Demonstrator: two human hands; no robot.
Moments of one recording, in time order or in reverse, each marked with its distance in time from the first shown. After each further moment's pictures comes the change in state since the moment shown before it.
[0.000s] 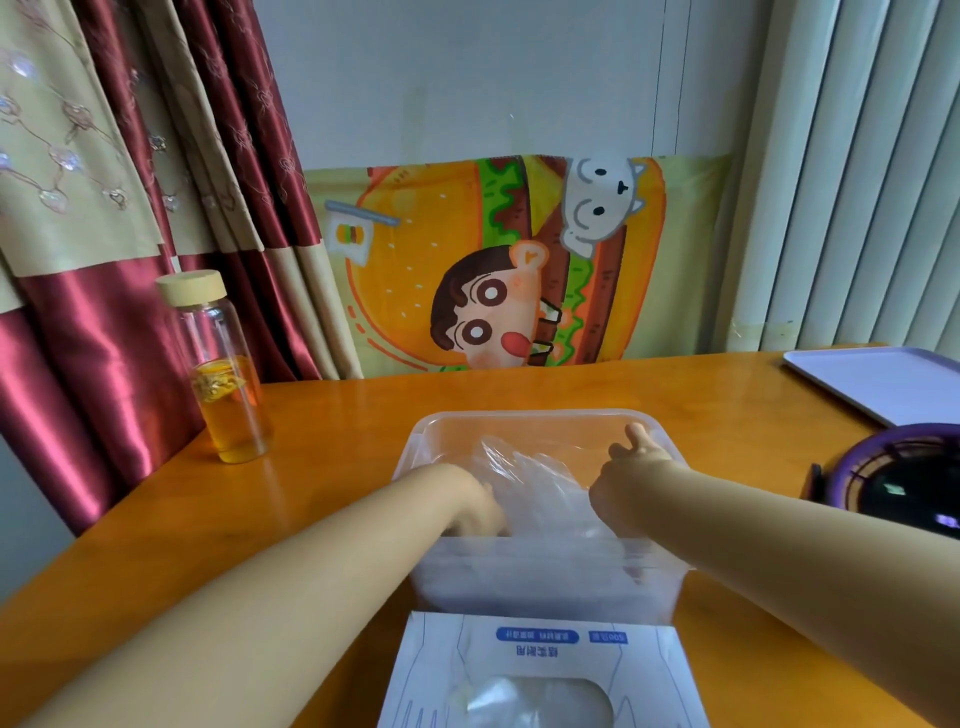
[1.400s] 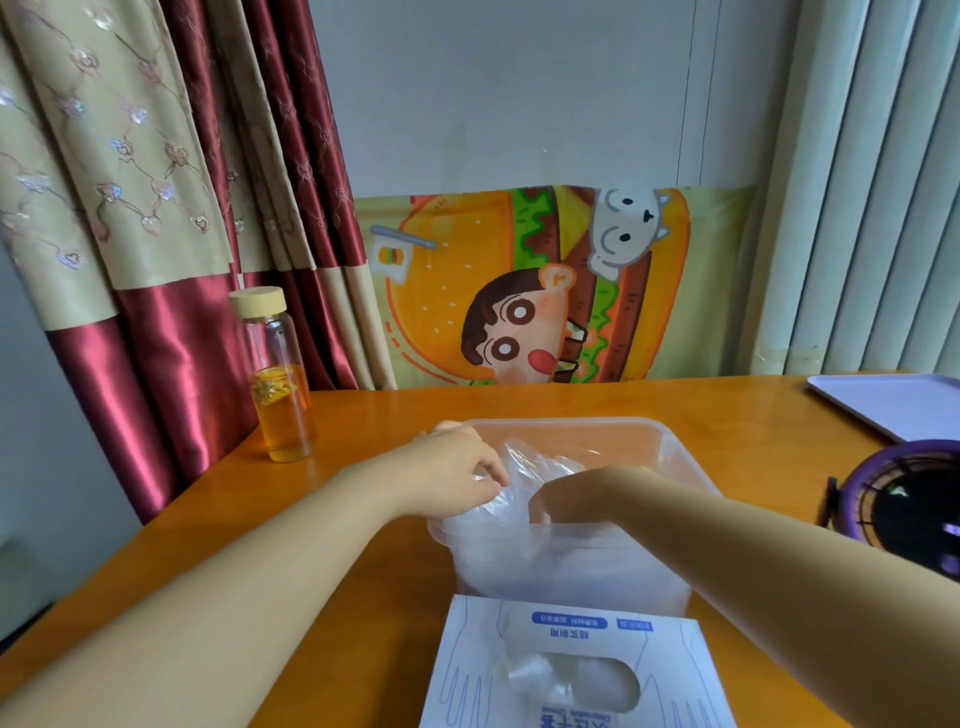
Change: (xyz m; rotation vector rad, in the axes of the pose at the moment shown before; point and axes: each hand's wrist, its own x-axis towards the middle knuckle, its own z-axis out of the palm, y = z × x) left_hand -0.044 -0.056 0.028 -0.577 0.614 0.142; right_hand 0.009 -0.034 -0.039 0.639 0.084 -0.395
